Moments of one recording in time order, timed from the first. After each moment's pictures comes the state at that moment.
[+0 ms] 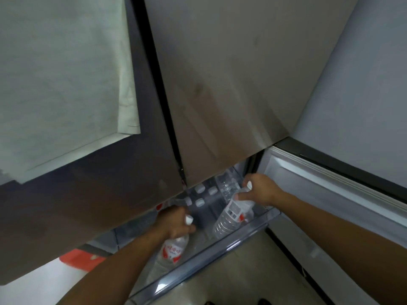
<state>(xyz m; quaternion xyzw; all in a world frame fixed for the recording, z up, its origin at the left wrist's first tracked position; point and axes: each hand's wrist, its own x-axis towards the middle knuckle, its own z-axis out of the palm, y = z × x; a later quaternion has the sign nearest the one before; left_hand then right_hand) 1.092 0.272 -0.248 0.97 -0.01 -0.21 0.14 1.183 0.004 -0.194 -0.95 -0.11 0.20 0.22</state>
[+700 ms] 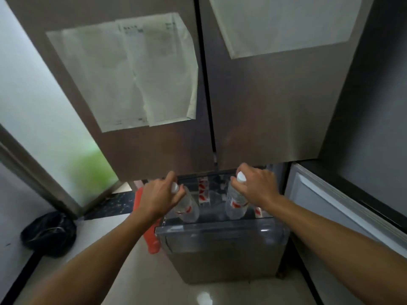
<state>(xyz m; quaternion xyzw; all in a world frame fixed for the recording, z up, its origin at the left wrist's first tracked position) 0.925 0.247 -0.094 0.96 0.19 0.19 0.02 1.096 0.023 -0.106 -0.87 -0.41 -0.16 0.23</state>
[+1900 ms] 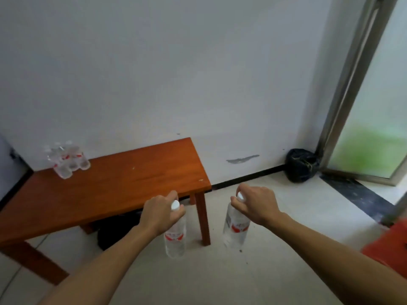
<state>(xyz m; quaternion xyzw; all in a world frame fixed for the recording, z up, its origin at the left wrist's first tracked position) 0.050 0.021 -0.106 0.62 0.77 0.15 -0.05 0.296 0.146 -0.110 -0.42 -0.89 0.01 0.19</state>
